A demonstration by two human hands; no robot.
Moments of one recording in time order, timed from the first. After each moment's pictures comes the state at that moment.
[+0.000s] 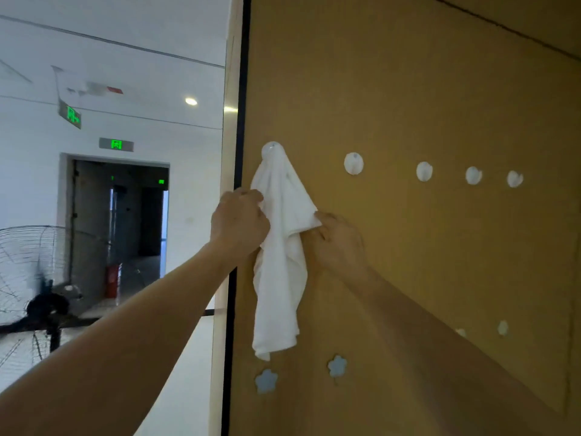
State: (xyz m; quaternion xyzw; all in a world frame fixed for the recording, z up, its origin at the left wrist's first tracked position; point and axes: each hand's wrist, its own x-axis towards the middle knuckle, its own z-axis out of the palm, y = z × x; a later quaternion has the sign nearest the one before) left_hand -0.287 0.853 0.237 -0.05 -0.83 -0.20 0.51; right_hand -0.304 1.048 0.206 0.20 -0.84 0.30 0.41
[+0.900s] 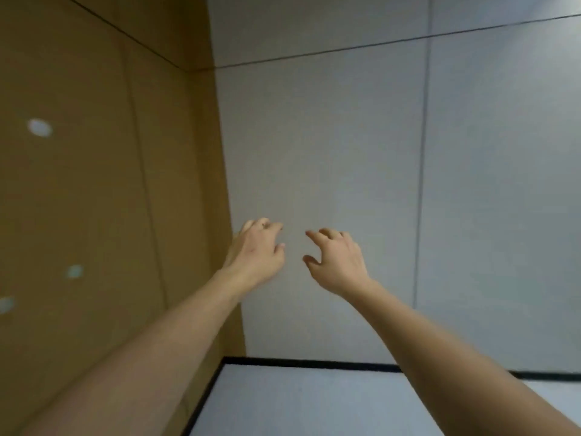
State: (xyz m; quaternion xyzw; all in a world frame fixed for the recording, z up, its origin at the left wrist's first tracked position) left_hand 0.057 1.566 0.114 -0.57 -0.73 -0.26 0.26; right_hand 0.210 1.656 0.084 -0.36 -0.87 0.00 0.35
